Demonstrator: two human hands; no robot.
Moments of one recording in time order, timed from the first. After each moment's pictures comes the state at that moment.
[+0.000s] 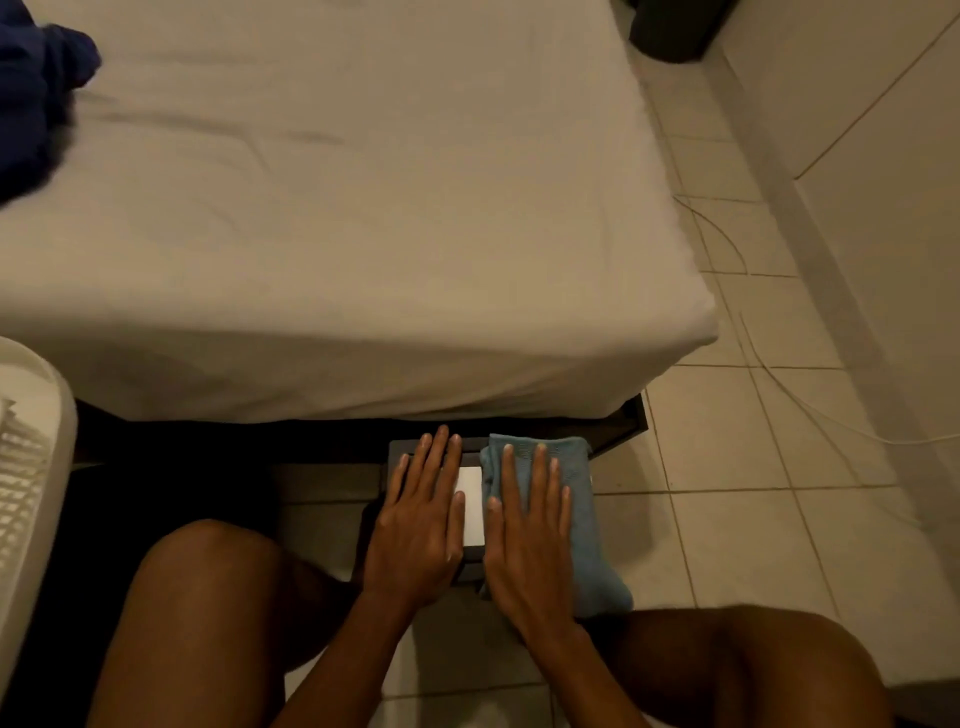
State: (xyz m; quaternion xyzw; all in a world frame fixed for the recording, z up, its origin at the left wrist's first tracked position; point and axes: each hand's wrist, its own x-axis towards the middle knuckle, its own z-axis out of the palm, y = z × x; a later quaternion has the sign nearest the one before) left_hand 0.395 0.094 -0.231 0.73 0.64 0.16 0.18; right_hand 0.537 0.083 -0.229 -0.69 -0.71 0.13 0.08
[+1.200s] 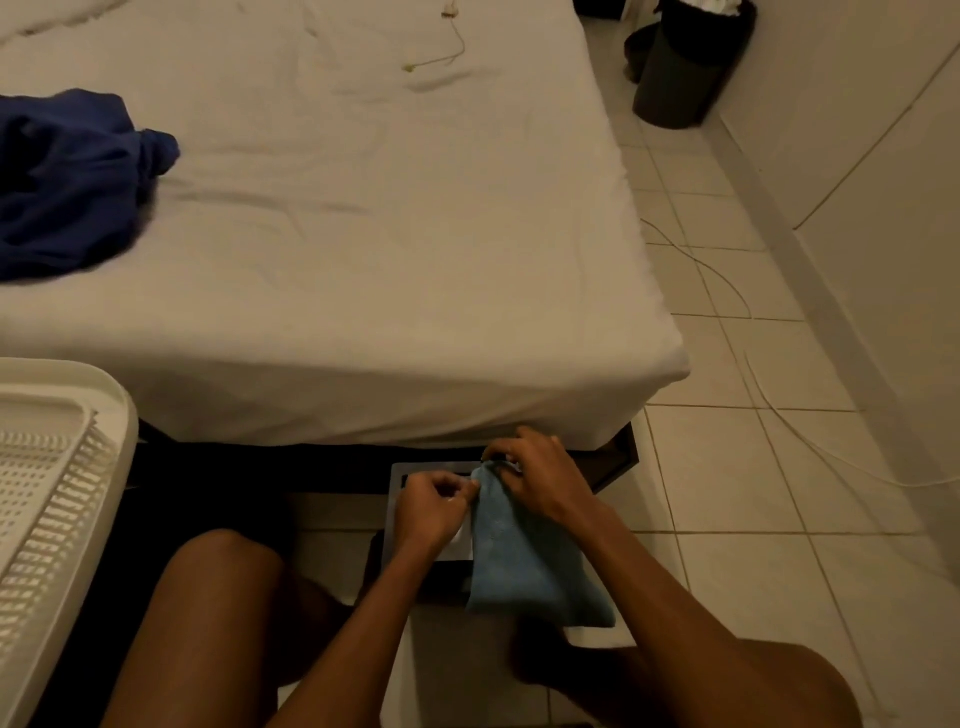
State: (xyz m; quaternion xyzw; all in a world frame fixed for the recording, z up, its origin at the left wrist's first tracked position) left_hand 0.423 0.138 -0.190 0.38 0.75 0.30 0.45; right_hand 0.580 0.199 -0.167 -0.51 -0.82 0.24 0.06
